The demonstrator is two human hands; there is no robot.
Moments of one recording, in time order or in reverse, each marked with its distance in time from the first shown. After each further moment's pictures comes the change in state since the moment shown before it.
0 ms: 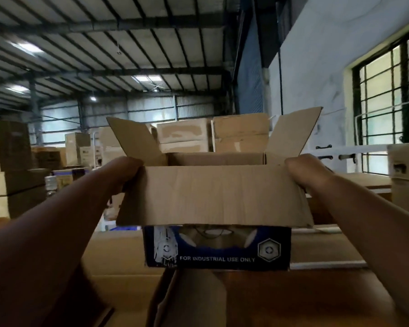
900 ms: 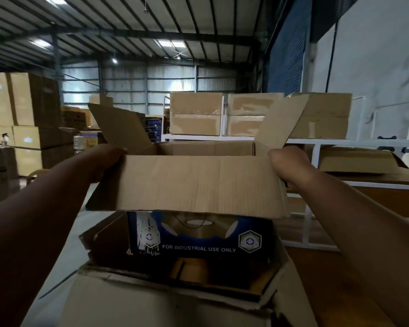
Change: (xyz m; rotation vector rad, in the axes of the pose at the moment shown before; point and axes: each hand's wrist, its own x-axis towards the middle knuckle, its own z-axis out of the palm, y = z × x) left_hand 0.046 -0.186 -0.329 0.018 0.030 -0.158; right_hand -0.174 -0.210 0.271 0.101 -0.095 -0.012
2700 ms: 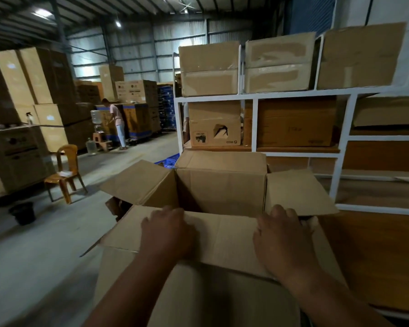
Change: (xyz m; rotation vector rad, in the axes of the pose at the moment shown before) left_hand -0.130 -0.177 0.145 1.025 0.010 0.329; right_hand -0.158 0.154 0.126 -0.914 -0.067 -0.458
